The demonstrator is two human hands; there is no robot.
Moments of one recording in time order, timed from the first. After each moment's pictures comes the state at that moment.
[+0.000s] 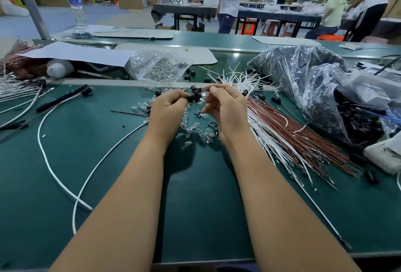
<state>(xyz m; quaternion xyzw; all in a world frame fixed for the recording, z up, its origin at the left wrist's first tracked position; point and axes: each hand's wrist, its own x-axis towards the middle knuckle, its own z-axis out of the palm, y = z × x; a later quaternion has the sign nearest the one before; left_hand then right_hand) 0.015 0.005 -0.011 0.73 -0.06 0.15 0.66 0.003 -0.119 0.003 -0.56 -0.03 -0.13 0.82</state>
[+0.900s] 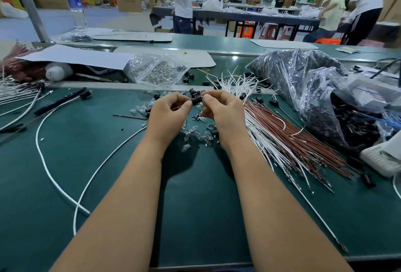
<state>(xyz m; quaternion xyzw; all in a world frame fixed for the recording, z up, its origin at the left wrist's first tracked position) 0.020 0.010 -0.018 0.77 -0.11 0.19 0.60 0.005 -0.121 -0.002 -0.67 -0.03 -0.18 0.72</state>
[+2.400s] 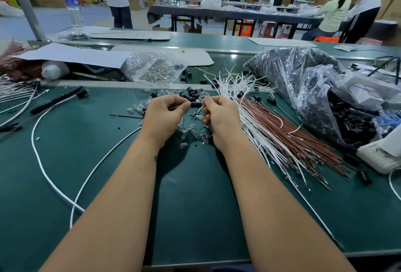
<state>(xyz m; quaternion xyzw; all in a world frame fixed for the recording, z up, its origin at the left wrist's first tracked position) 0.018 0.013 -0.019 0.77 -0.12 0.16 0.60 0.011 -0.117 -0.010 -0.65 0.06 -0.11 0.75</state>
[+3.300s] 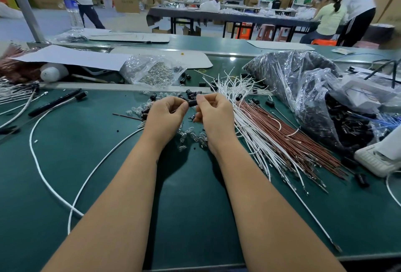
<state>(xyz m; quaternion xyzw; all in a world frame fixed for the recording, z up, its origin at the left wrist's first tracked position) 0.021 0.009 -0.019 0.79 -0.11 0.16 0.59 0.003 -0.107 -0.002 -0.67 0.03 -0.18 0.72</state>
